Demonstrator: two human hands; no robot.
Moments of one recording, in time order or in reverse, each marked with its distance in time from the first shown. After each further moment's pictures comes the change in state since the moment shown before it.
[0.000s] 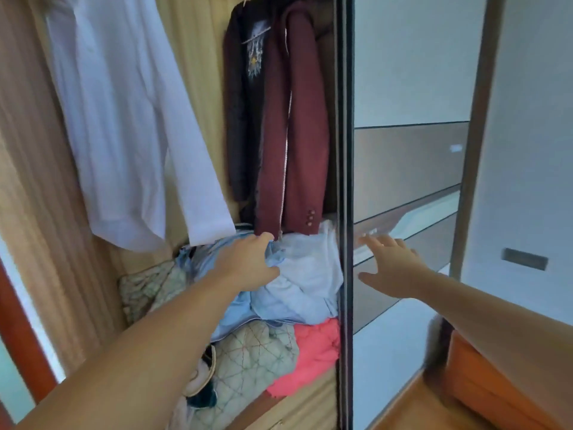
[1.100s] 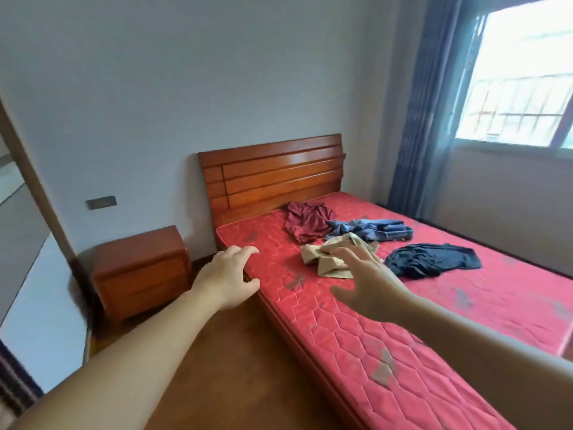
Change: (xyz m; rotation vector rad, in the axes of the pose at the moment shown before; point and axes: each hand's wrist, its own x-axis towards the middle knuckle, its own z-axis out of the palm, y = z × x) left_hand -0.421 0.161 -0.014 -0.554 -0.350 1.374; right_hand -0.661 -0.278 -0.031 -0.180 0.320 1.230
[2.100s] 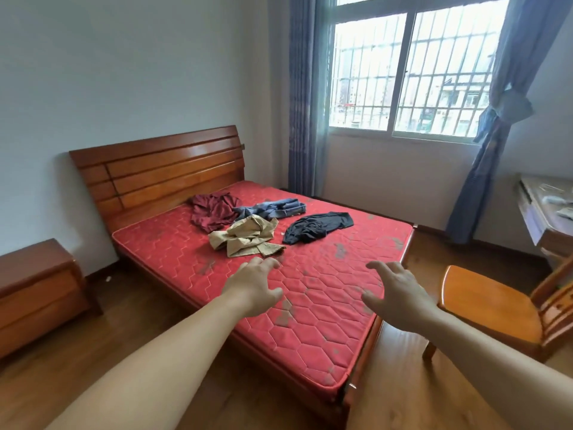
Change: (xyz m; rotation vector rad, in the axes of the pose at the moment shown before) left_hand -0.129 0.233 0.066 -0.116 -0.255 0.317; right_hand -0.308 0.090 -0.095 -0.139 0.069 0.616
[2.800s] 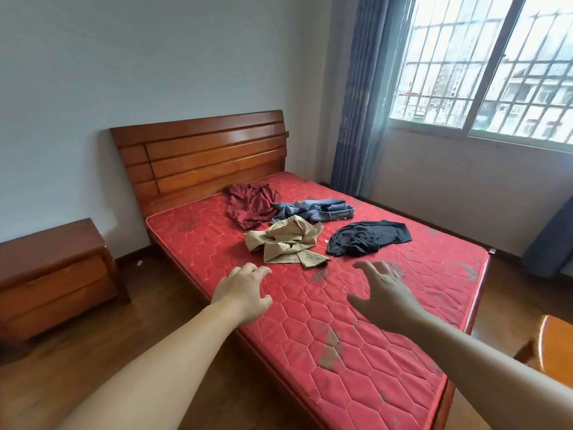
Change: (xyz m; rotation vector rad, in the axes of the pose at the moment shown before) left_hand 0.173 -0.207 -0.014 0.094 0.007 -0.171; right_hand 0.255 -0.144 0.110 -0.007 -0.120 -0.158
